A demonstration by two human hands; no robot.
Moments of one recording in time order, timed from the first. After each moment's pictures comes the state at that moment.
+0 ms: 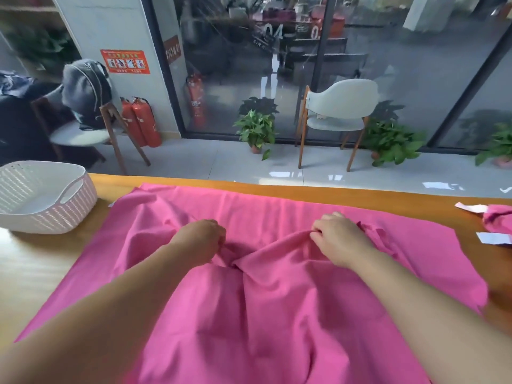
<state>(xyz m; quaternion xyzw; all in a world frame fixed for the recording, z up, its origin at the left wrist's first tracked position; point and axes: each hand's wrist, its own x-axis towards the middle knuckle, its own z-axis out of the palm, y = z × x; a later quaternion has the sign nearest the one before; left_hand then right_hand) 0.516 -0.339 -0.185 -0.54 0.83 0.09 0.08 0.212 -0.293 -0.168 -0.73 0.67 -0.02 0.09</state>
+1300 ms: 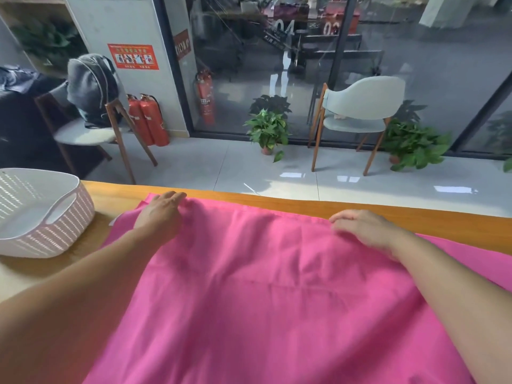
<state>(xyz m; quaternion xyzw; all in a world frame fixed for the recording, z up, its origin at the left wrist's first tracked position) 0.617 -0.462 -0.212 -0.69 0.72 0.06 -0.07 0.220 -0.380 -0.155 -0.57 0.71 -0.16 0.39</state>
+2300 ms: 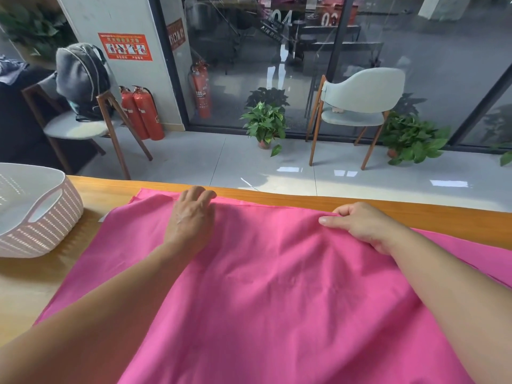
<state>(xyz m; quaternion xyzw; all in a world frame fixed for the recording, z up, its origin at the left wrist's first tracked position) 0.552 -0.442 -0.231 -0.62 0.75 0.02 -0.23 0.224 -0.394 -0.175 -0.48 0.71 -0.21 0.47</state>
